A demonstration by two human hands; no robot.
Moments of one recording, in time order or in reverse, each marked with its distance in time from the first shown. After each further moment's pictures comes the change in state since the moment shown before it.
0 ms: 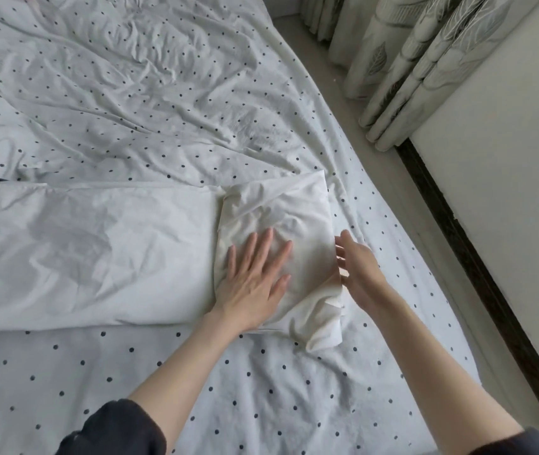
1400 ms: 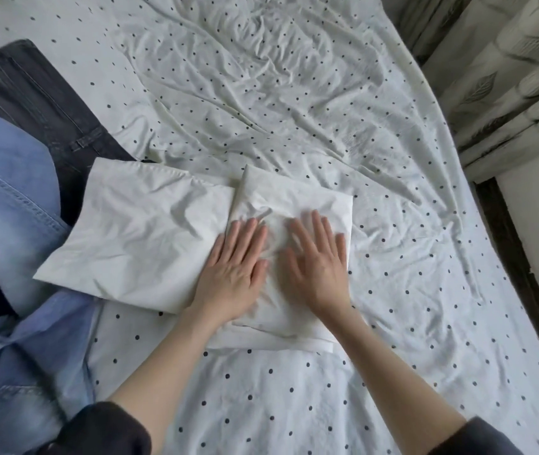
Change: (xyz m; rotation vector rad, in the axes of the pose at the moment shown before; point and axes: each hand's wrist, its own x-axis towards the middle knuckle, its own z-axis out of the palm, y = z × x) left_hand -0.069 -0.174 -0.056 0.007 0.175 -0.215; right_hand -0.014 0.012 0.221 -1.002 0.016 -0.863
